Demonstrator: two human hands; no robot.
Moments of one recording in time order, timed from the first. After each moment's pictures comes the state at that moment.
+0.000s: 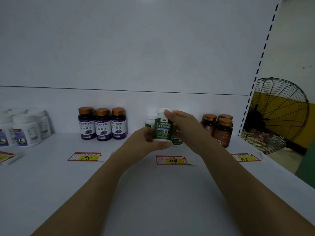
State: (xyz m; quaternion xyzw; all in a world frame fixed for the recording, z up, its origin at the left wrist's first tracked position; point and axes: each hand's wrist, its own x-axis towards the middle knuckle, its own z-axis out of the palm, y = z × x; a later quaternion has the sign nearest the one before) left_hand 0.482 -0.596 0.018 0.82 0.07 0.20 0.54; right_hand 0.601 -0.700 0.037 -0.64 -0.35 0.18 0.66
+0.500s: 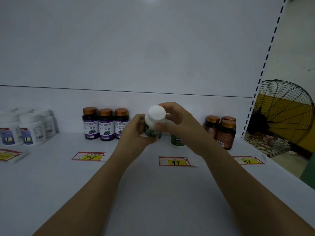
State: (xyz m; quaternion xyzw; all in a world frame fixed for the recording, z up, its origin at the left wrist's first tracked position) left_hand 0.486 -0.575 0.011 0.78 0.08 0.36 0.50; right_hand 0.580 -0.705 0.049 -0.62 -0.53 0.10 0.57
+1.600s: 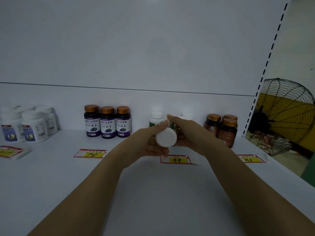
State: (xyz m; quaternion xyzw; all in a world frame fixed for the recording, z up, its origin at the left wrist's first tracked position) left_hand 0.477 -0.592 0.026 0.73 0.12 0.09 0.67; right_hand 0.589 -0.705 0.042 -0.69 -0.29 0.27 0.60
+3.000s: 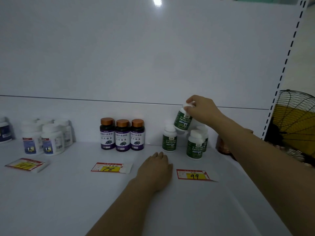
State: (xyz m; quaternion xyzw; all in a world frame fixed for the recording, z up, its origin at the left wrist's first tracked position) left_hand 0.495 -0.574 -0.019 0.98 0.18 0.04 0.10; right_hand 0.638 -0.662 0.111 -0.84 -0.39 -0.13 0.35
